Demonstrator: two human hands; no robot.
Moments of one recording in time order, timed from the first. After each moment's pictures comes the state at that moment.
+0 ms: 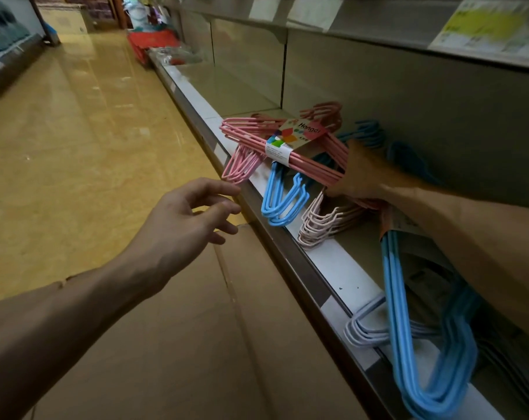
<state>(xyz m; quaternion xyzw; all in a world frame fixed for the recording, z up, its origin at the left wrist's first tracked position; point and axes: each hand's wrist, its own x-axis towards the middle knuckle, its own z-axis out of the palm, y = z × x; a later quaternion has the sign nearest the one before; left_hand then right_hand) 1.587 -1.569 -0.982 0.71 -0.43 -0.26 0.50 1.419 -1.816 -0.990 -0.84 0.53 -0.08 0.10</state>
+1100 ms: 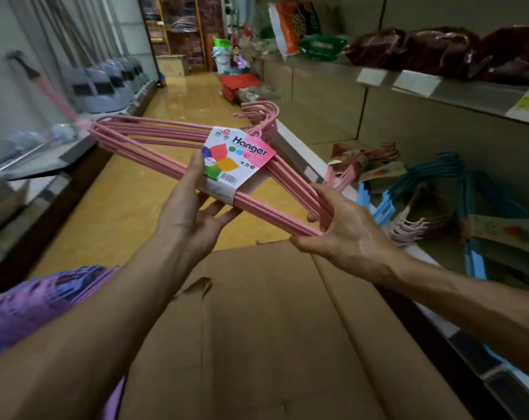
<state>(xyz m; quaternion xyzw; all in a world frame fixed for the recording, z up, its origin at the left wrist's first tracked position) 1.663 -1.402 -0.916 0.42 -0.07 -0.36 0.83 1.488 -1.535 -0.946 -0.89 0.23 -0.24 0.30</state>
